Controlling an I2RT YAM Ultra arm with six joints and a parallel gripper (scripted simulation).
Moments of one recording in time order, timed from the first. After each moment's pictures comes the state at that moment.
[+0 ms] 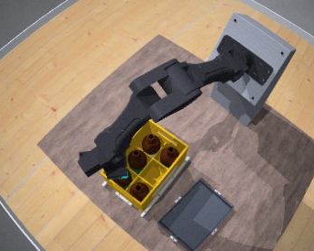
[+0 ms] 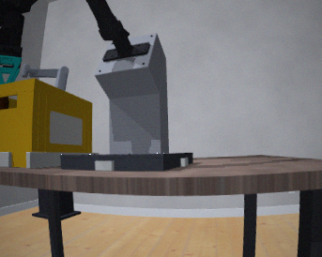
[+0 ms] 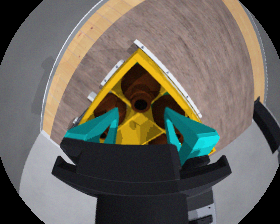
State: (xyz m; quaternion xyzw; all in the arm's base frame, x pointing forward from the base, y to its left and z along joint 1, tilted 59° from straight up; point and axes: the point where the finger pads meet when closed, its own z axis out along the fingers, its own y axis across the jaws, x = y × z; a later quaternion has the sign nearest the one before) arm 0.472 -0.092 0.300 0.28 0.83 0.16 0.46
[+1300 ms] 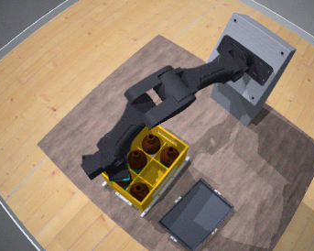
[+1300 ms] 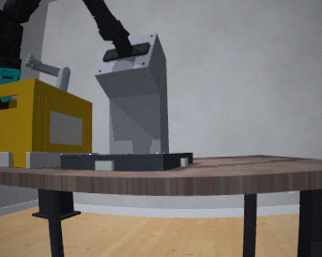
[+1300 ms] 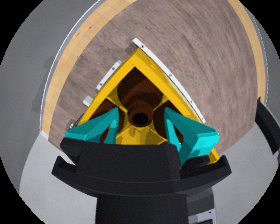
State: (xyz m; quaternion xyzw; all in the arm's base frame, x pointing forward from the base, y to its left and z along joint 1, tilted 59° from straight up) arm 0.497 -0.091 0.283 0.28 0.83 0.16 0.46
